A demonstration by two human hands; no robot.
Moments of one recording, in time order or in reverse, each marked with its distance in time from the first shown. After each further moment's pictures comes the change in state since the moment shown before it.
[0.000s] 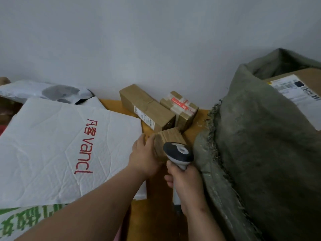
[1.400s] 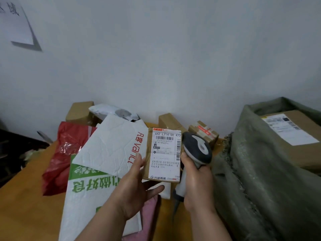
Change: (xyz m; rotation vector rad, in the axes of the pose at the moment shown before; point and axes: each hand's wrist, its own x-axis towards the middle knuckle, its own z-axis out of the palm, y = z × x) left_hand -0.213 -0.015 -0.094 -1.549 -0.019 -0.193; right_hand -0.134 -0.056 0.022 0.349 -0.091 -0.292
